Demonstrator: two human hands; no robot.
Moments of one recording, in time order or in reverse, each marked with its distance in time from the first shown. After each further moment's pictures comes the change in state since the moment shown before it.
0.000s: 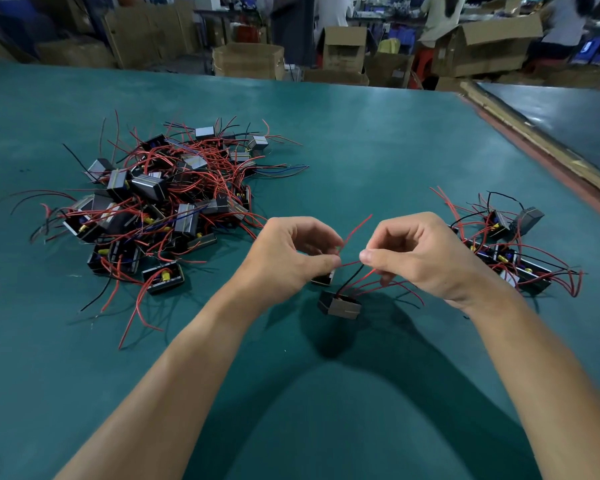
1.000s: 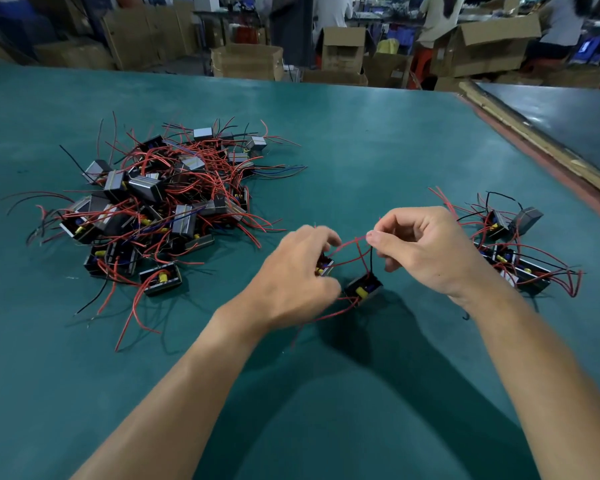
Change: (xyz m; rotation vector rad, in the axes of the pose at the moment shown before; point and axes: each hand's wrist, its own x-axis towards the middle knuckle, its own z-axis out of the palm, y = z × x) left_hand -0.005 -0.010 0.010 0.546 -0.128 0.031; right_hand 0.006 0.010 -0.006 -0.170 0.198 -0.035
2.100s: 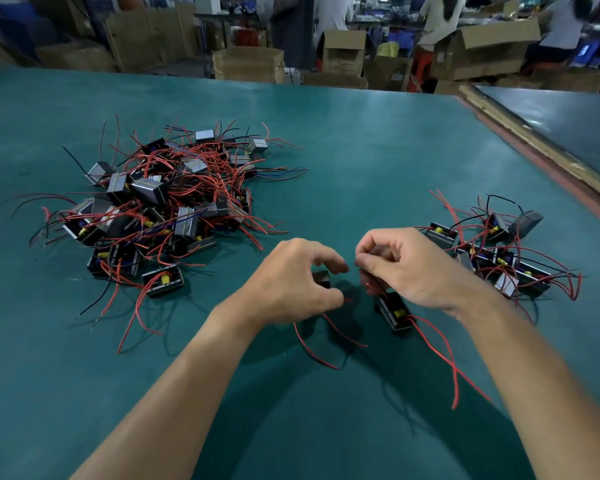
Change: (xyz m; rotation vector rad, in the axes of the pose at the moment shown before) left_hand 0.002 -0.004 -0.003 -0.041 0.017 0.012; right_hand -0.004 0.000 0.014 0.018 -0.252 0.184
